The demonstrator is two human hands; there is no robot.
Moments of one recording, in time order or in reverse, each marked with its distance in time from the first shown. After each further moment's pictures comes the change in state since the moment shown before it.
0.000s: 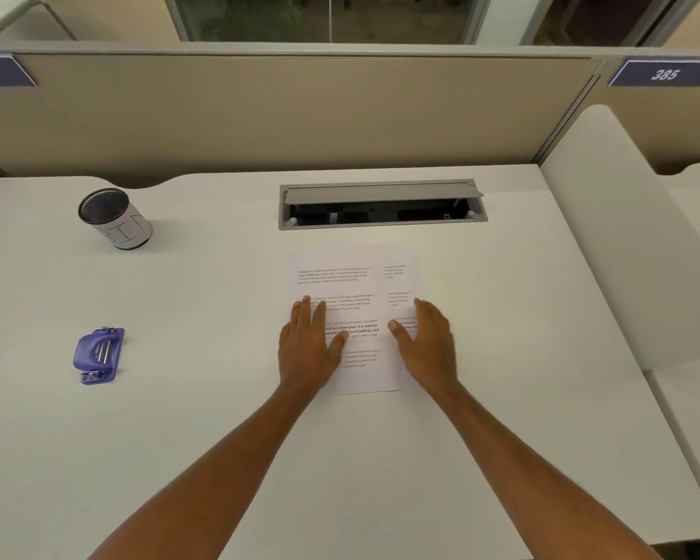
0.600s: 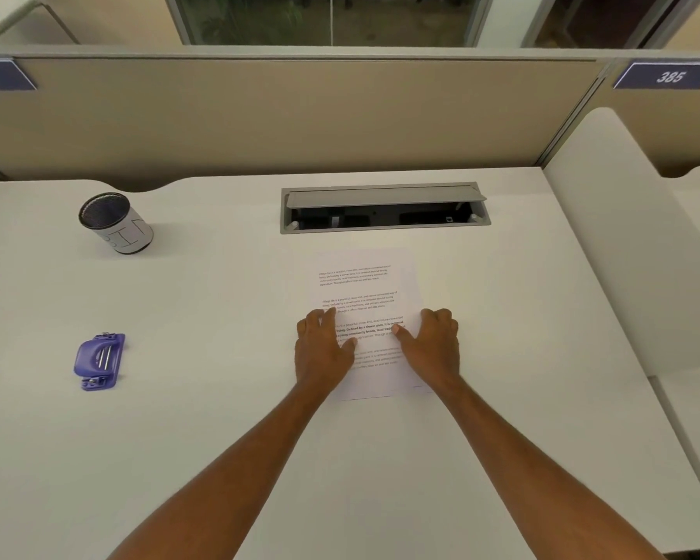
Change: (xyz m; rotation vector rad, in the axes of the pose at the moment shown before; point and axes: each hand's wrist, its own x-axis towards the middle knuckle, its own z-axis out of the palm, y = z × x) left_hand 0.007 0.022 -0.003 -0.185 -0.067 -0.078; right_hand 0.014 -0.013 -0.008 -0.097 -0.049 0.111
